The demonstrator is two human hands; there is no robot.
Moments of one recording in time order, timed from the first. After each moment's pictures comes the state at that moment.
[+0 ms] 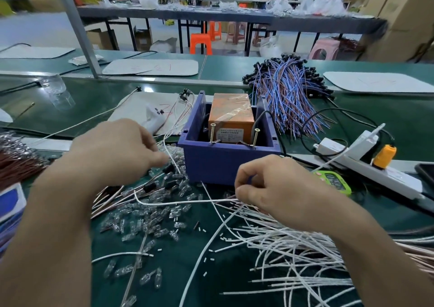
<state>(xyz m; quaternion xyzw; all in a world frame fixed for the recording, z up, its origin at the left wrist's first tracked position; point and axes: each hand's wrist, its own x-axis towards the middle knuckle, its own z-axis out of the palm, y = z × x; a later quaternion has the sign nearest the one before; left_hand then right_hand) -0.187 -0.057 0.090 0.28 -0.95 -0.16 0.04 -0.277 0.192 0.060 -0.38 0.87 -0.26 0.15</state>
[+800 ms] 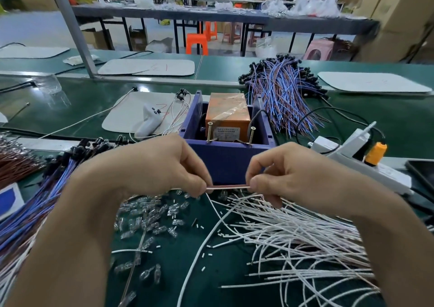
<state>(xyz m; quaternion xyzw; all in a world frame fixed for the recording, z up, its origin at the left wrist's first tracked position) -0.196 -0.022 0.091 0.02 -0.91 -0.38 -0.16 -0.288 0.217 0.081 -0.39 0.82 -0.34 0.25</state>
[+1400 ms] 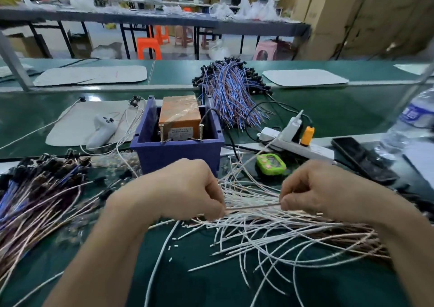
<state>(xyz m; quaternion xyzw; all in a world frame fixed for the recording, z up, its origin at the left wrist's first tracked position) -0.213 0.057 0.068 -0.08 -0.95 -0.26 -0.18 -0.269 0.327 0.073 -0.27 0.91 -0.24 0.21</state>
